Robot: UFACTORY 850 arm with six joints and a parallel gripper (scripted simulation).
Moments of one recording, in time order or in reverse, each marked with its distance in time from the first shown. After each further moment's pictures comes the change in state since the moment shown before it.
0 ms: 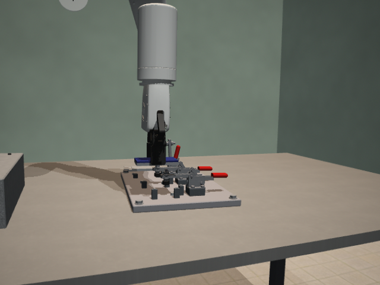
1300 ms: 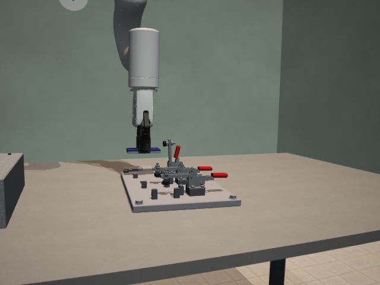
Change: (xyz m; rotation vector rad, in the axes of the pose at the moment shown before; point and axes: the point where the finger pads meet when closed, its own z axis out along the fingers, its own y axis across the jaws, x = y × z) arm 0.001 -0.216 0.006 -0.001 0.000 -0.001
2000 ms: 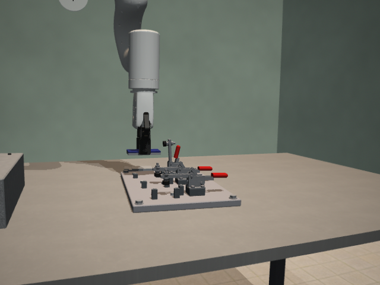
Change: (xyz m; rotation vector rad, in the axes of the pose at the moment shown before) arm 0.001 0.000 0.004 0.000 0.001 0.000
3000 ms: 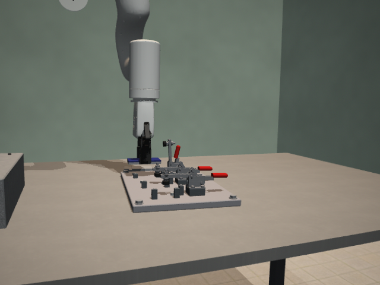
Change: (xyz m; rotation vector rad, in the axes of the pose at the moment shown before) arm 0.002 -0.001 0.026 0.000 -0.001 0.000
